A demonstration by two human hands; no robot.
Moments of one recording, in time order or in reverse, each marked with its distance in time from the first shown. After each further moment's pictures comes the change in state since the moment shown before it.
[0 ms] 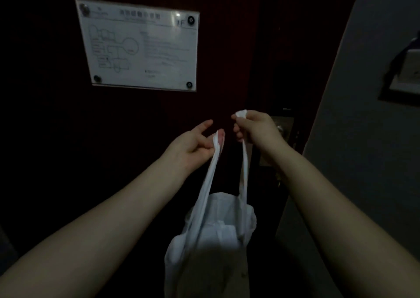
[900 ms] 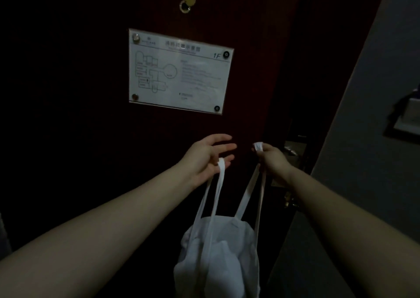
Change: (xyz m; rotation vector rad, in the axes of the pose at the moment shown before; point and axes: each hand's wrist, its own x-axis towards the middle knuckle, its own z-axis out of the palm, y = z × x) left_hand -0.018 0.049 -0.036 0.500 -0.185 0.096; right_hand 0.033 0.038 0.015 -0.100 0.067 0.254
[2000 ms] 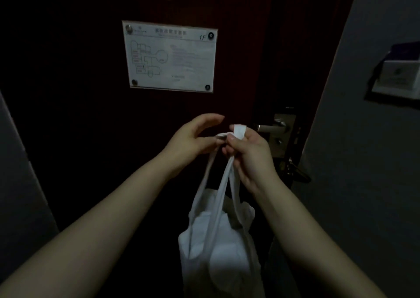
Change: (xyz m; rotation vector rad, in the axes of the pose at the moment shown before) left_hand -0.080 -0.010 0.019 0.553 -0.095 0.443; right_hand -0.166 -0.034 0.030 0.816 -0.146 -0.183
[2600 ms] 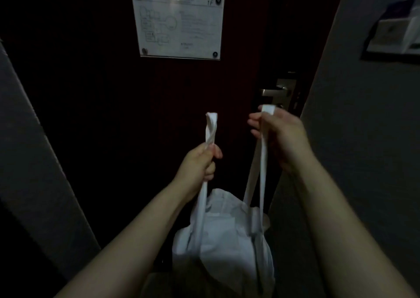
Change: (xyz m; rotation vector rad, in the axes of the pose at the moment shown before) left_hand -0.124 -0.050 0.013 -0.290 0.064 -0.248; right_hand -0.091 -0.008 0.008 -0.313 0.159 -0.002
